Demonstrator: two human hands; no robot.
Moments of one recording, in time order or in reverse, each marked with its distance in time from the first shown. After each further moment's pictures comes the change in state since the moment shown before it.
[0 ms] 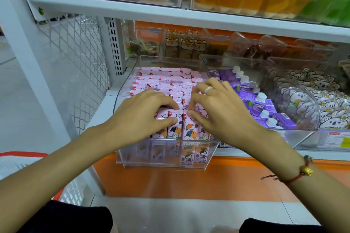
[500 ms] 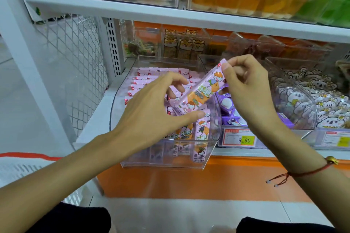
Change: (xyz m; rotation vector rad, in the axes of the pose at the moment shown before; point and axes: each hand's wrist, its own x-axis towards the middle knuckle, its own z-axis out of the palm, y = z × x) left_hand -0.005 0.038 -0.004 -0.391 0.265 -0.032; right_hand 0.004 0.015 -0.021 0.955 0.545 0.572
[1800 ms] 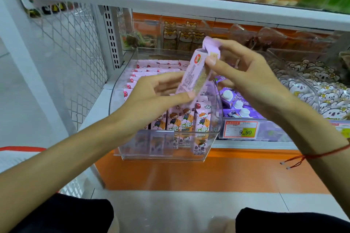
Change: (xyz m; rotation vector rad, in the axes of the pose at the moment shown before) left_hand 0.007 0.004 -0.003 -0.630 -0.170 -0.300; right_hand 0.009 -0.005 -0.013 0.223 -0.449 0.099
